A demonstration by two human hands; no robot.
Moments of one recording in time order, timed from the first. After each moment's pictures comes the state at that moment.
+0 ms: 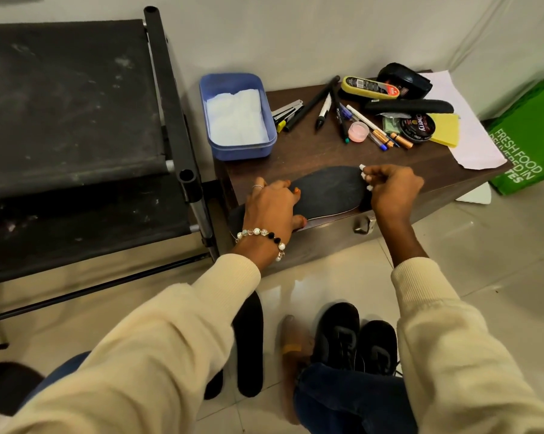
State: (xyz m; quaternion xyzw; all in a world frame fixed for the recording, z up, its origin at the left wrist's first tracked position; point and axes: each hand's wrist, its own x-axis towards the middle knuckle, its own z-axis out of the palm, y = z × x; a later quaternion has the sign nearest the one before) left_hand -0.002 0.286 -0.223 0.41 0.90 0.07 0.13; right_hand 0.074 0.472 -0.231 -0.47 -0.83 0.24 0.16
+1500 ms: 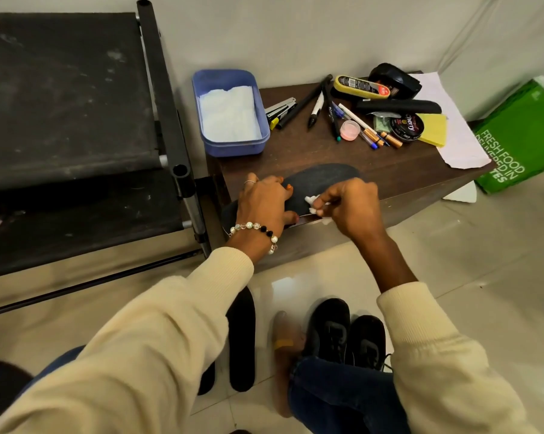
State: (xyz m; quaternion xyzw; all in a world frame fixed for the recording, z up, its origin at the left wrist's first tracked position) left_hand -0.005 0.287 -0.223 0.40 0.90 0.08 0.14; right_hand 0.086 0.411 -0.202 -0.32 -0.90 0.28 -0.02
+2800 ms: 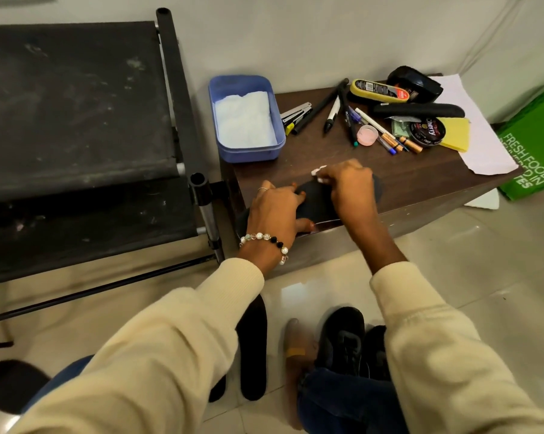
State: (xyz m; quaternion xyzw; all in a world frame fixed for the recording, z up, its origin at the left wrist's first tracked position) left_hand -0.008 0.281 -0.229 0.40 0.90 0.13 0.14; right_hand 0.038 0.430 -0.237 -0.25 -0.96 0.11 0.10
